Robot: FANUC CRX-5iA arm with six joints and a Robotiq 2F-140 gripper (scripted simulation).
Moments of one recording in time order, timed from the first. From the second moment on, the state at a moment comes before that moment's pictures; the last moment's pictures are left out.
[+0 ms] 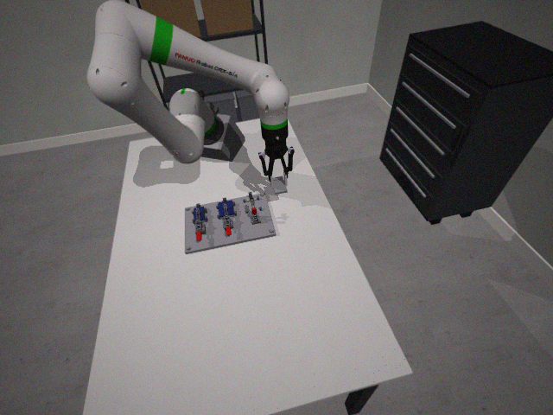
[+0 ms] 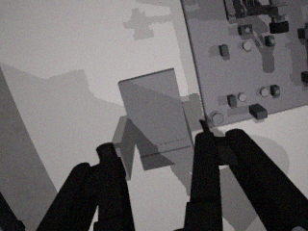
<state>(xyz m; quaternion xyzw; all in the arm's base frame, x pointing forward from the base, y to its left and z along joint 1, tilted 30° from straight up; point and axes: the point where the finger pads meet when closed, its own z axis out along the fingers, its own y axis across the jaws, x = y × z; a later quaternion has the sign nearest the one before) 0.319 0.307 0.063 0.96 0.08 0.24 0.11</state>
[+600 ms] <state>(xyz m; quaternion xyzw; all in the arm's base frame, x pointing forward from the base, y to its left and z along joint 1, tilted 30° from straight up) 0.323 0.306 0.056 0.96 0.08 0.24 0.11</state>
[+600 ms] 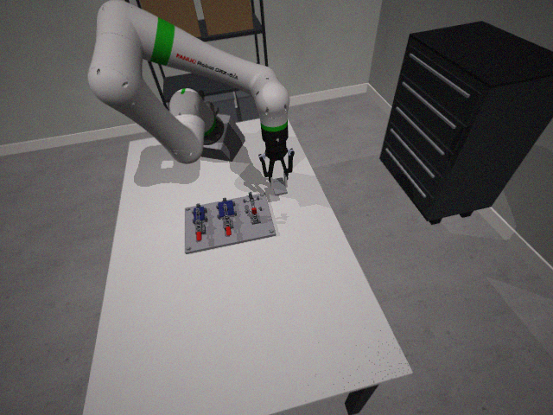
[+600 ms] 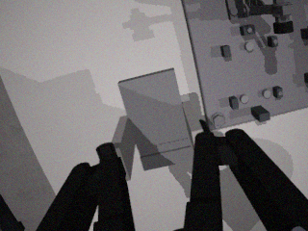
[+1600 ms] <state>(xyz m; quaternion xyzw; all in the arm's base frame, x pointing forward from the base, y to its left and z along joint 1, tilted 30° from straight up) 0.351 0.295 0.004 0.96 0.08 0.24 0.11</state>
